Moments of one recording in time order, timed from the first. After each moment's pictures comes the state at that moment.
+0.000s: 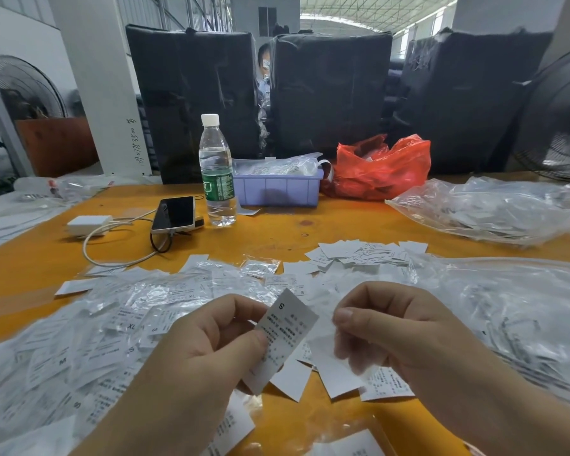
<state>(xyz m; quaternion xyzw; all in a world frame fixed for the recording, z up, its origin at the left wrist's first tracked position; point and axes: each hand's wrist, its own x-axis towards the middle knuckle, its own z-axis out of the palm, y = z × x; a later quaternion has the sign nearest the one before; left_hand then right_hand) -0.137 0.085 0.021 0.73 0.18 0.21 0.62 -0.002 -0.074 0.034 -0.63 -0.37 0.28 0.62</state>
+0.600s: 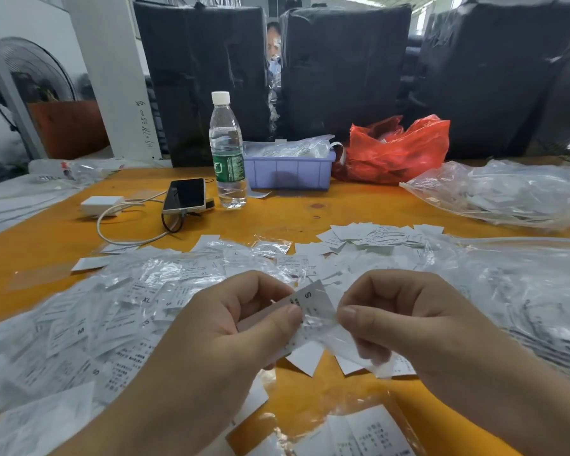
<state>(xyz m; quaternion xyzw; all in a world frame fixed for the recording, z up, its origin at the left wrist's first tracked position) -0.143 0.082 0.017 0.78 0.14 0.23 0.57 -0.006 -0.074 0.026 -0.66 -0.44 0.25 0.56</state>
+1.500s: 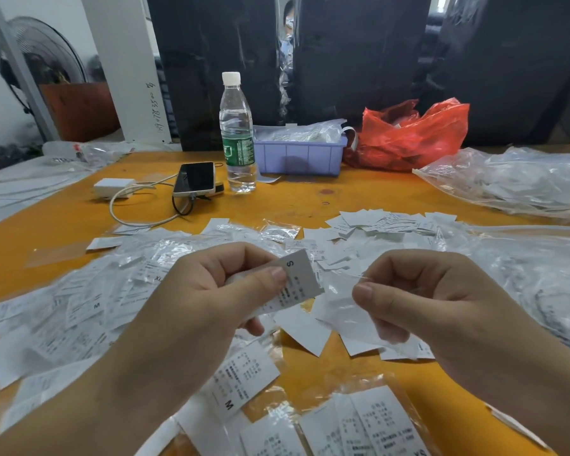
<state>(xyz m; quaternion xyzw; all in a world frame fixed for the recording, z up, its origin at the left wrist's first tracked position) -0.152 0.091 0.028 0.76 0.17 0.24 0.58 -0.006 -0.078 0.029 -0.67 -0.46 0.19 0.54</state>
